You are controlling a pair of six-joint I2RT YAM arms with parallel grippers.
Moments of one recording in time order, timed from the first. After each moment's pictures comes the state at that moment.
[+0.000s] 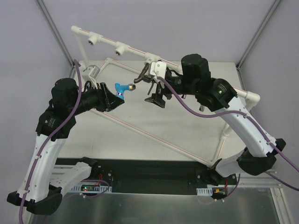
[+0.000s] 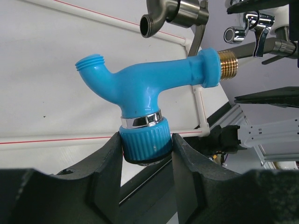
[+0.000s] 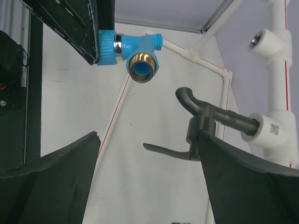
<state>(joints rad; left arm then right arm) -0.32 0.91 1.35 -0.78 0.50 -0.47 0.83 1.43 1.87 -0.79 -0.43 -0.53</state>
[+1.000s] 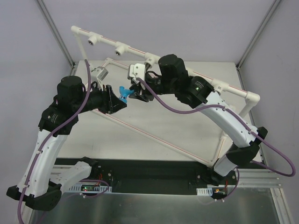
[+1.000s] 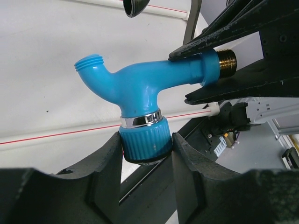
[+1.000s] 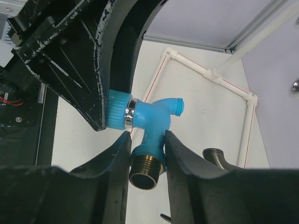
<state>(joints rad) -0.37 0.94 1.37 -0.85 0.53 -0.35 0.94 1.61 1.96 -0.72 -0.45 -0.49</state>
